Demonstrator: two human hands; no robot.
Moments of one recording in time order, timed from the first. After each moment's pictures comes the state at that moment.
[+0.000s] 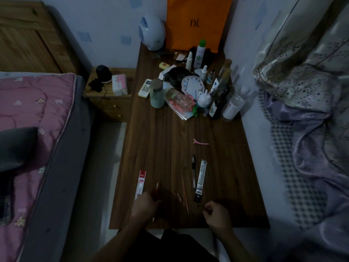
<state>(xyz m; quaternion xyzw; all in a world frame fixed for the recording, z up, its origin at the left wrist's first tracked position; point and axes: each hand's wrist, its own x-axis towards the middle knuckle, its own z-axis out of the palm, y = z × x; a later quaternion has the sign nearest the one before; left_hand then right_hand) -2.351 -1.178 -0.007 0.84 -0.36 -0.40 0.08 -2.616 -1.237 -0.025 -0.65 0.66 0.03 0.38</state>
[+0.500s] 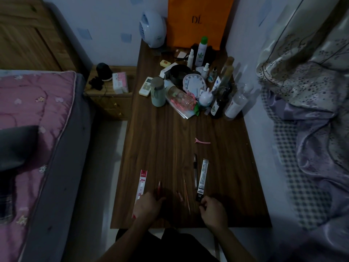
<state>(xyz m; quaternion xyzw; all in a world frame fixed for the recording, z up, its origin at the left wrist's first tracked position) -2.358 -1.179 0.001 0.83 -0.37 -0.40 0.09 -2.594 -1.241 -0.038 -0.71 0.64 0.05 0.29</state>
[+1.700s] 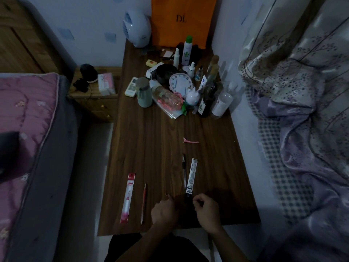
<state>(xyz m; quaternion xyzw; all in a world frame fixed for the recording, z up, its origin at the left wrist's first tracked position) -2.447 -1.204 -0.012 0.79 -0.49 -0.36 -0.04 -2.600 -1.246 -0.002 -0.60 0.66 -0.09 0.44</state>
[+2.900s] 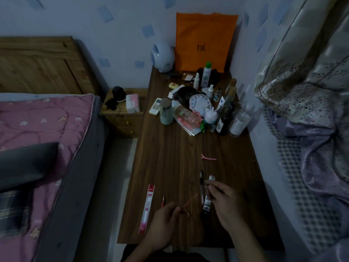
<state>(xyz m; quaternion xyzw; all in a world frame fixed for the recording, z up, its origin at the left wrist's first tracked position) -2.389 -1.171 0.113 0.71 -0.42 -0.46 0.33 -2.556 -1.291 0.102 -0.37 0.57 -0.32 0.65</state>
